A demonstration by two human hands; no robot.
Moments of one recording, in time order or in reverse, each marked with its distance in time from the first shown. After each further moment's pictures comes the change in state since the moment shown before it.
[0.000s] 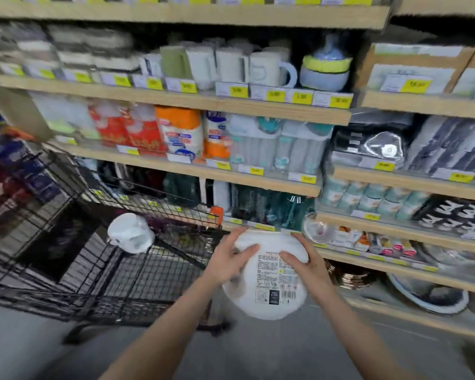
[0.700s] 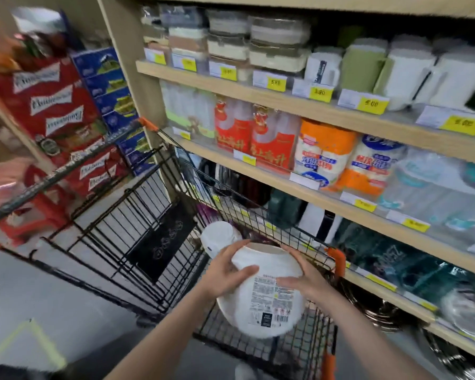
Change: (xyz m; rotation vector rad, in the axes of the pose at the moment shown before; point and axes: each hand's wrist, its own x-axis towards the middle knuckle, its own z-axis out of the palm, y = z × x) left_hand 0.019 -0.117 -0.324 0.069 0.158 -0.179; right_hand 0.143 -0.039 0.327 -0.143 -0.667 0.189
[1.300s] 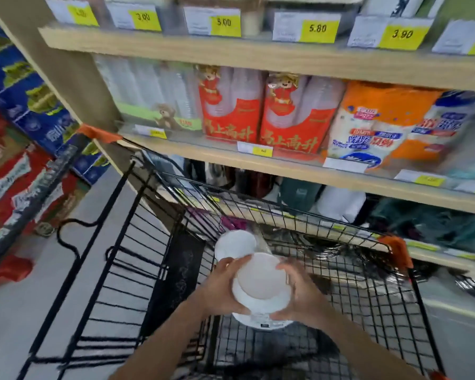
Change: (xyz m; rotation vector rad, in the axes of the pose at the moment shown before) left_hand 0.141 -0.123 -0.143 0.519 -0.506 0.018; right_hand 0.159 0.031 0.117 -0.342 0.231 0.033
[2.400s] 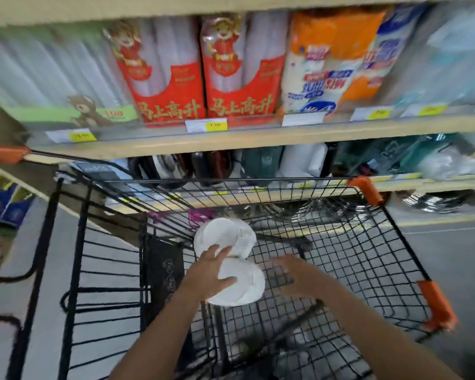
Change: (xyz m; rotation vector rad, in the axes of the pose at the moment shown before) left_hand 0.054 -0.049 -0.002 0.500 -0.166 0.122; right_hand 0.005 0.028 0.038 -0.276 -0.102 0.380
